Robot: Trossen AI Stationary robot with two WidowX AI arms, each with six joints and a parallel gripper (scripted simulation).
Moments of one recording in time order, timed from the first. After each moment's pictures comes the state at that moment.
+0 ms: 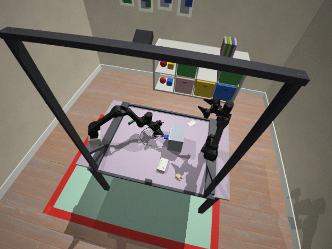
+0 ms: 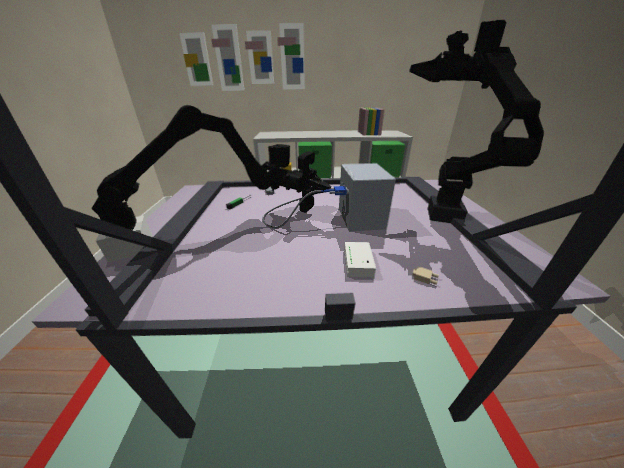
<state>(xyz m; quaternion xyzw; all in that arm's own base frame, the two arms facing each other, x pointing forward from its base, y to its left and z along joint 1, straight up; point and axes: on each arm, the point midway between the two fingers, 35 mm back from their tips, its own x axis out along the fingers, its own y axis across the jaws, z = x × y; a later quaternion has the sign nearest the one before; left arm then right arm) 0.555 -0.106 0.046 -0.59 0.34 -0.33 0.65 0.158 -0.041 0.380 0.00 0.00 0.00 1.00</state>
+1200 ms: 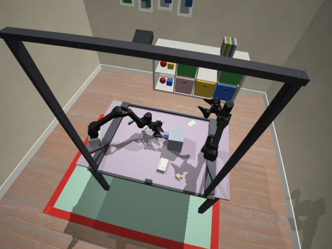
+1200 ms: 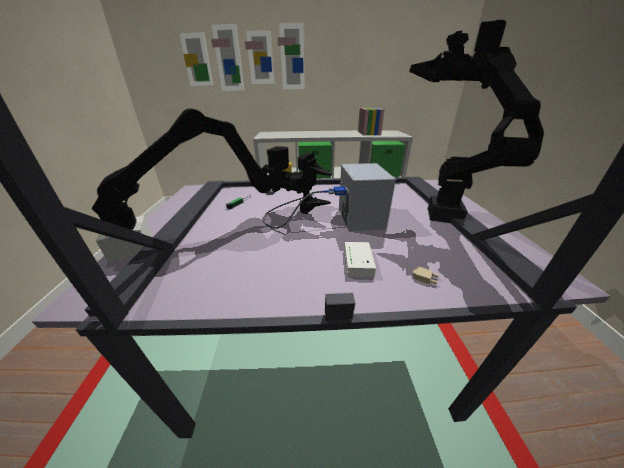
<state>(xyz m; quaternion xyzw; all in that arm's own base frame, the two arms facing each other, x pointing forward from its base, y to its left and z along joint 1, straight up) 0.555 -0.106 0.044 -0.61 0.34 -0.34 0.63 0.158 -0.041 0.380 0.00 0.00 0.00 1.00</state>
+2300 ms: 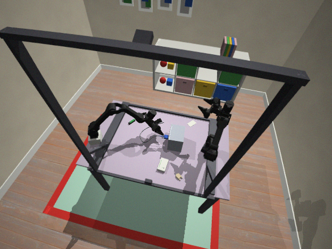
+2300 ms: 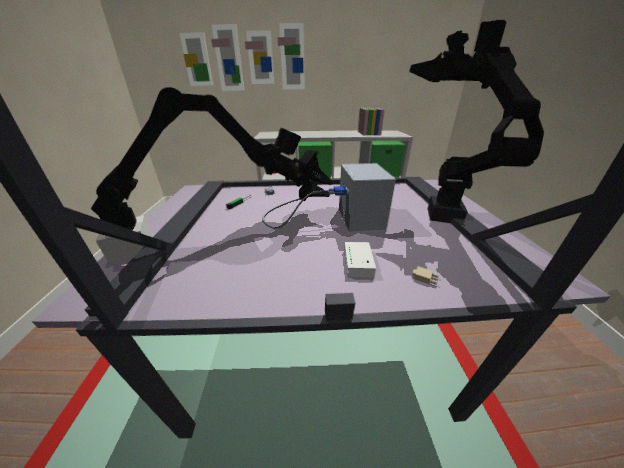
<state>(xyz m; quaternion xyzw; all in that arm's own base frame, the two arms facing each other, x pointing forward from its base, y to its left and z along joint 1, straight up) 0.554 -0.110 0.053 -0.38 0.35 -0.30 0.80 0.158 -0.041 0.380 0.00 0.00 0.00 1.00</state>
